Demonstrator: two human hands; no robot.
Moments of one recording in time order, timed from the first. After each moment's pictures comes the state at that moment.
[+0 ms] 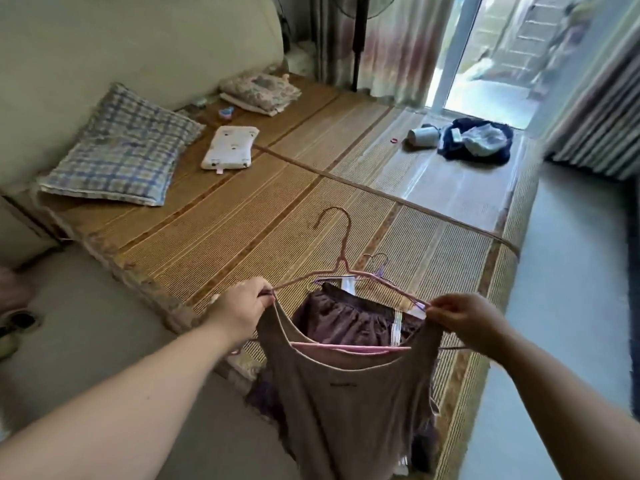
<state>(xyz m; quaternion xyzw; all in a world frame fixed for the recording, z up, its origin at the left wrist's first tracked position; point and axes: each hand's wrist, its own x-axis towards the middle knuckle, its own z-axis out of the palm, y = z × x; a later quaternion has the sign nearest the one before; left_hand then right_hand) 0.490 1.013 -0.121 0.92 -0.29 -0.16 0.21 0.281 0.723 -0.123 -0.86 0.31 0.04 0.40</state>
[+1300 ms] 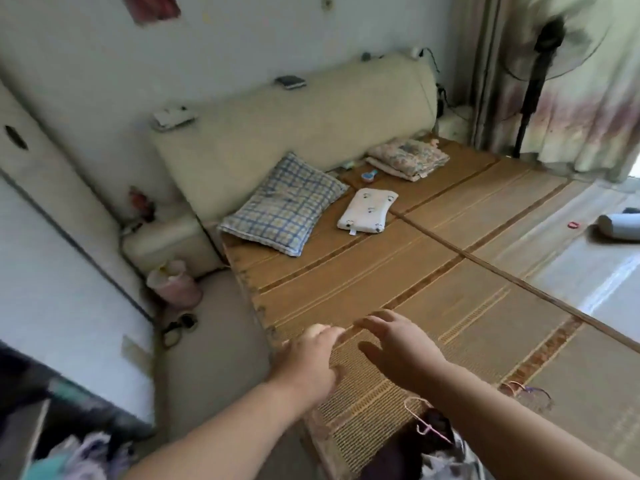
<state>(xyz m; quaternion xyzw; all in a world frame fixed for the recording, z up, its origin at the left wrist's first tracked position) 0.575 1.039 -0.067 0.98 -0.16 -0.06 0.13 0.566 0.861 -0.074 -0.96 -0.11 -0.01 0.25</state>
